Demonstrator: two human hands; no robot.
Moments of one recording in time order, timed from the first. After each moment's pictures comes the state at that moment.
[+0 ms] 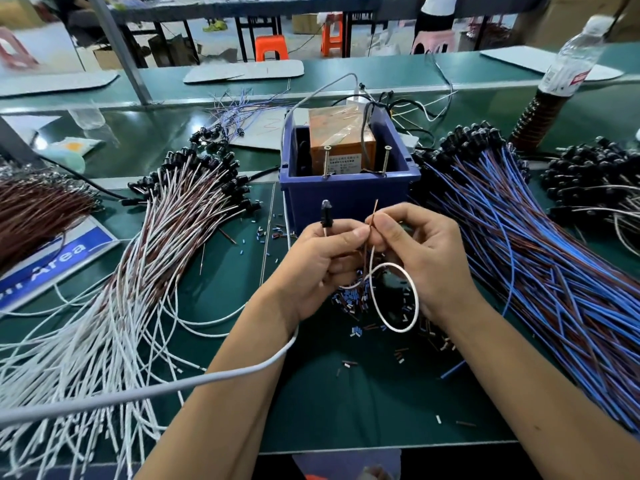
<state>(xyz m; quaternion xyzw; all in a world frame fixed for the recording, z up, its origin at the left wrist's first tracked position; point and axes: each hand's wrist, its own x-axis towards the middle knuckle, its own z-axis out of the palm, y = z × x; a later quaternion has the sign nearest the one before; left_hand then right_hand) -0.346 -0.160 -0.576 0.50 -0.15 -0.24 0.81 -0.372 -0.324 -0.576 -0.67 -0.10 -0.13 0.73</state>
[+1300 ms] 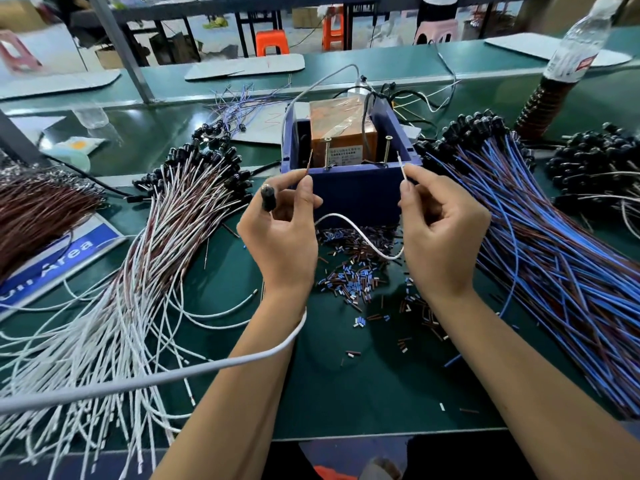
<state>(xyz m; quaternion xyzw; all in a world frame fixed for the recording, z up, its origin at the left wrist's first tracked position) -0.338 -0.162 -0.574 0.64 -0.05 0.37 0.67 -0.357 -0.323 -0.577 -0.76 -0.05 -0.47 0.45</state>
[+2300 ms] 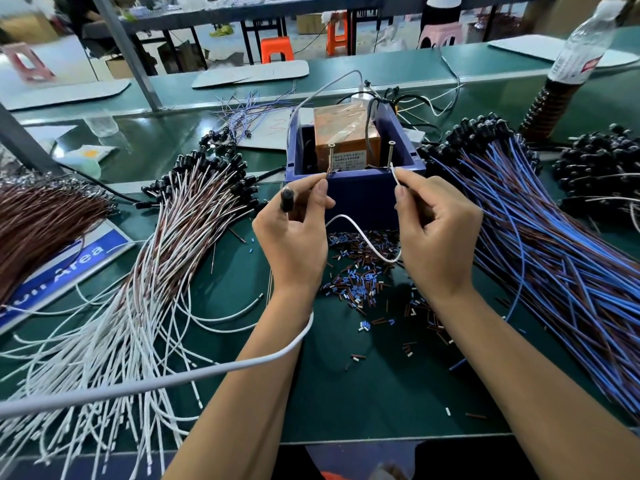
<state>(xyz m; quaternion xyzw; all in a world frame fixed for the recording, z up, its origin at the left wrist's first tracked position) -0.330 -0.165 -0.576 0.66 -0.08 0.36 0.66 -0.357 -0.319 -0.568 -0.78 -0.08 -0.45 0.42</state>
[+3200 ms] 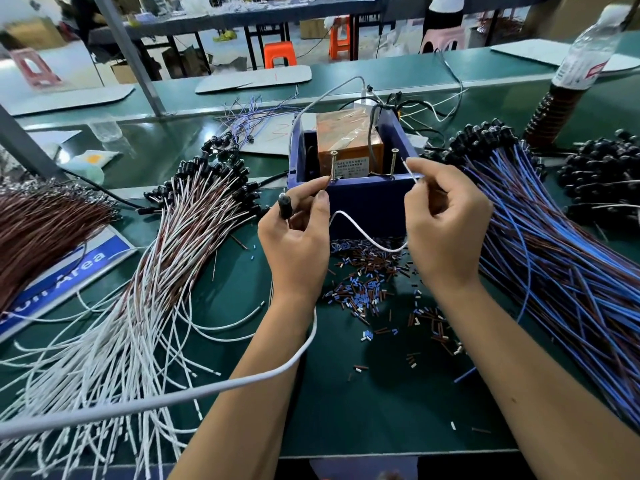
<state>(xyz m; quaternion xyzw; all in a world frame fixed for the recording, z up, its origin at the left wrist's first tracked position) -0.330 -0.163 -0.578 0.63 -0.07 0.29 0.71 -0.347 -0.317 -0.556 -0.77 -0.02 -0.43 0.48</state>
